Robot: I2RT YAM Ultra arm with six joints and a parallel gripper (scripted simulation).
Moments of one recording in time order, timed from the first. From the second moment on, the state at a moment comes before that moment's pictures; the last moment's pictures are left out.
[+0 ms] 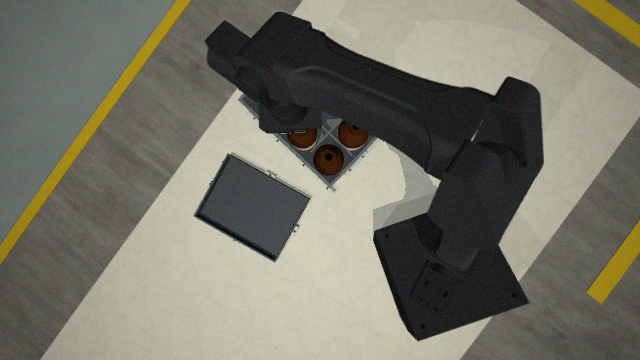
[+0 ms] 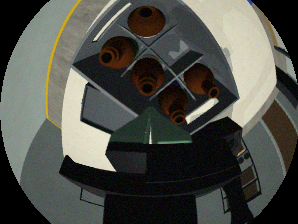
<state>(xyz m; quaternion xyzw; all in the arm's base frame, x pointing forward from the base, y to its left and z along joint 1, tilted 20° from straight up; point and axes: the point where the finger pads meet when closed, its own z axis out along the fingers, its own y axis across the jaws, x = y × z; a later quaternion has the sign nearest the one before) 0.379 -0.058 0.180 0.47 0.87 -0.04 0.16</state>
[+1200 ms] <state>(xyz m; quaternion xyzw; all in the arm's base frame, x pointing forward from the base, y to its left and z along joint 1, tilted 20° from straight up) 0.433 -0.119 0.207 0.49 0.86 -0.03 0.18</state>
